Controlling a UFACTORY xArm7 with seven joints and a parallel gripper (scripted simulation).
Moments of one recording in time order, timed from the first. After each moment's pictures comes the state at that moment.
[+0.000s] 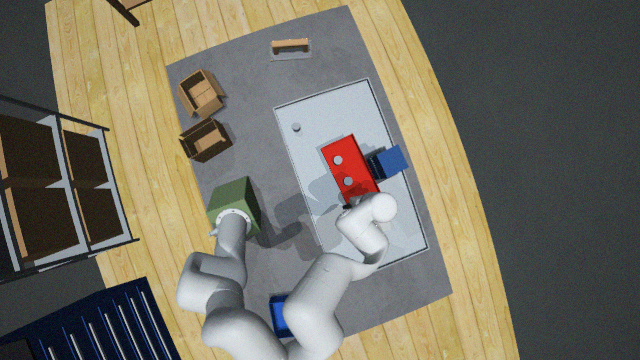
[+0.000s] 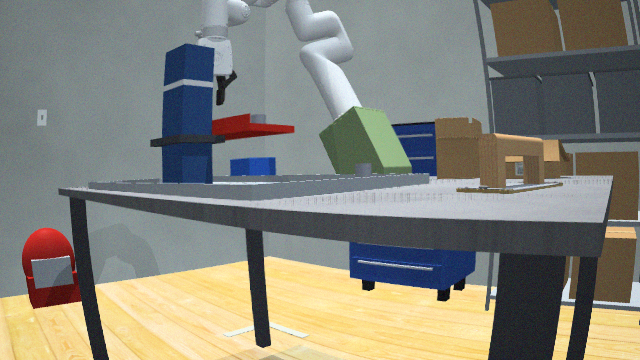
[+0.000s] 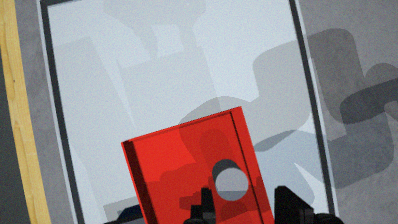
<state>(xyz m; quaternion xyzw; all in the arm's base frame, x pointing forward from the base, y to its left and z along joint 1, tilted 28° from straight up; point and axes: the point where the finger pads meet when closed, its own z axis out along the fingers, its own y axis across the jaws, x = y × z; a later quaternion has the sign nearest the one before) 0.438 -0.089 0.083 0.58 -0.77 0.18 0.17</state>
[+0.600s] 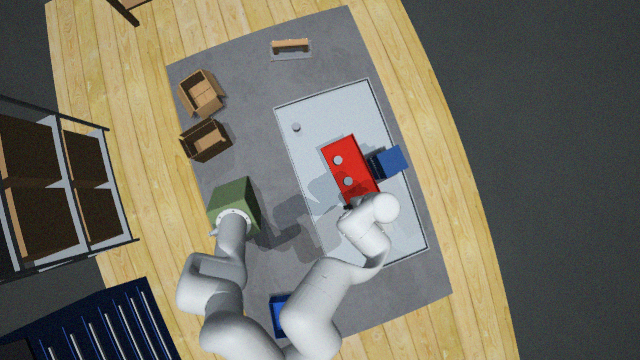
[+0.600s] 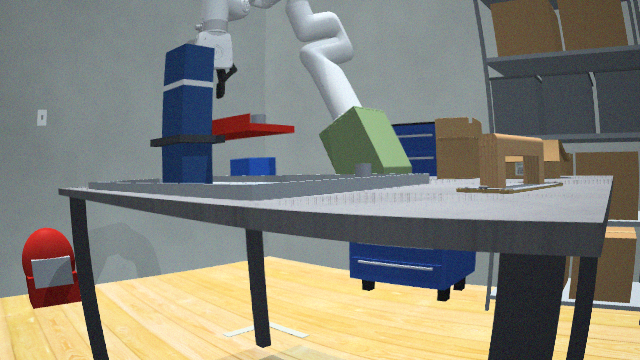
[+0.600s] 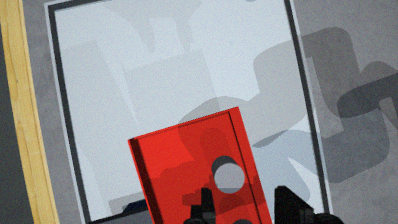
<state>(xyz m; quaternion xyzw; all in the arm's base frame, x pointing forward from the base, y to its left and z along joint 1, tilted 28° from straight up) 0.440 -0.081 0.098 0.58 -0.77 0.18 0.17</state>
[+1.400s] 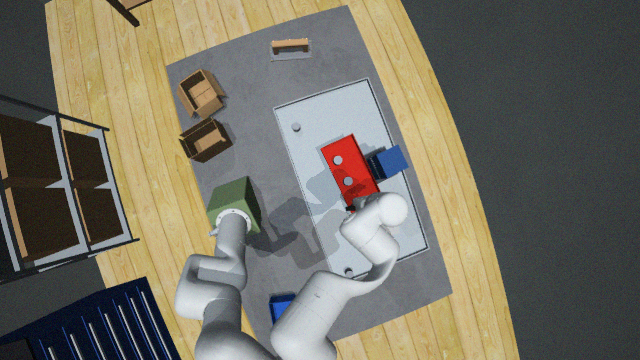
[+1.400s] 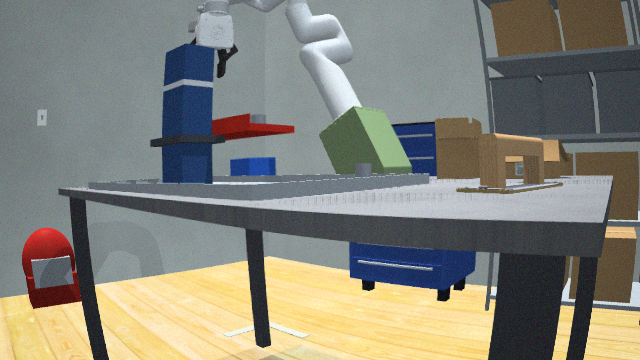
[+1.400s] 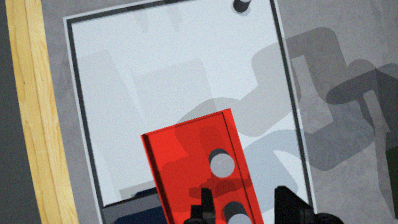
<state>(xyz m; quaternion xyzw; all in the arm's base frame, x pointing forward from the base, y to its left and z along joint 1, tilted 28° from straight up) 0.442 -0.055 0.146 0.58 -0.77 0.18 0.17</state>
